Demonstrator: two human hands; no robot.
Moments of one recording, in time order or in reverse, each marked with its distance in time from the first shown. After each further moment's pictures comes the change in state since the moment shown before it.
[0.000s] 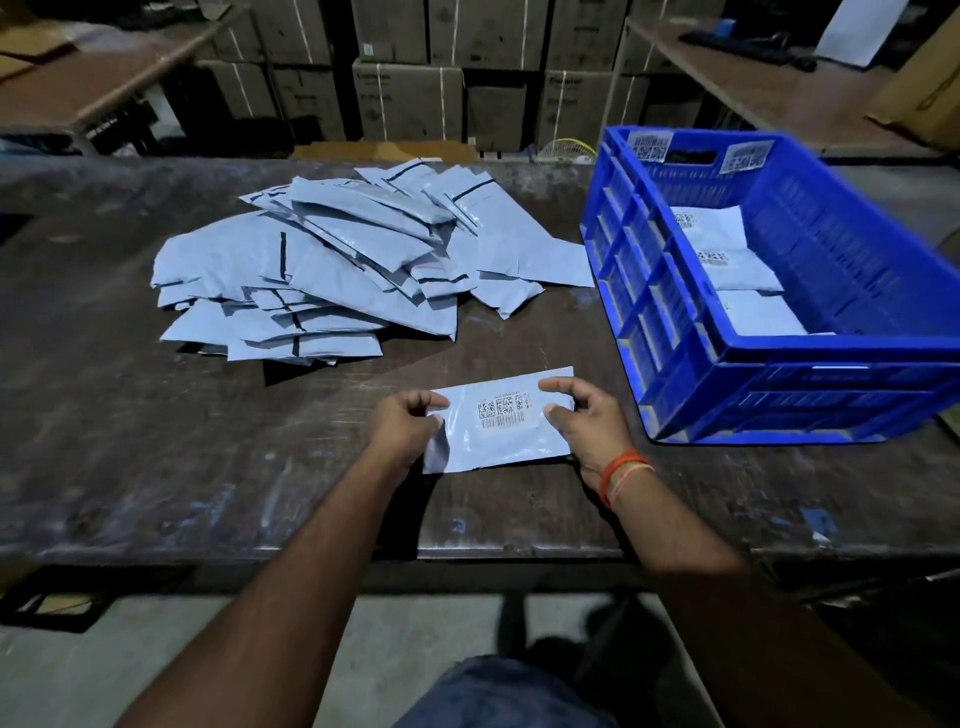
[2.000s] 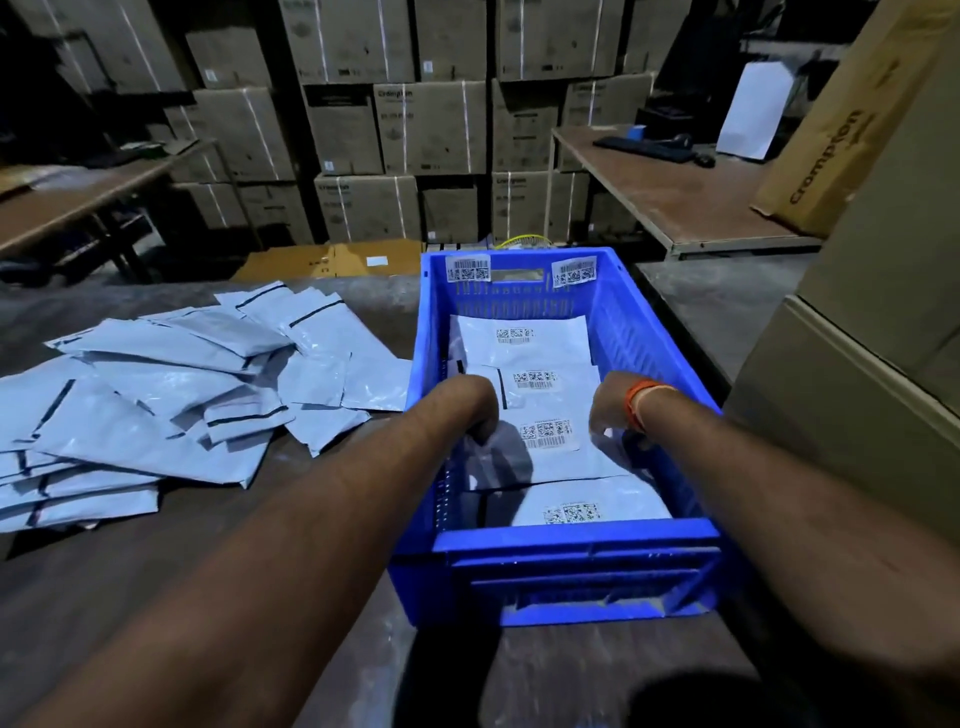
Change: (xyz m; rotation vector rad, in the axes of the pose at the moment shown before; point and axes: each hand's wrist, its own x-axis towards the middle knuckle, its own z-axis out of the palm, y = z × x) left_hand 0.063 0.285 0.344 1.205 -0.516 0.009; right_hand 0.234 -0.137 -0.317 -1.334 -0.303 0.260
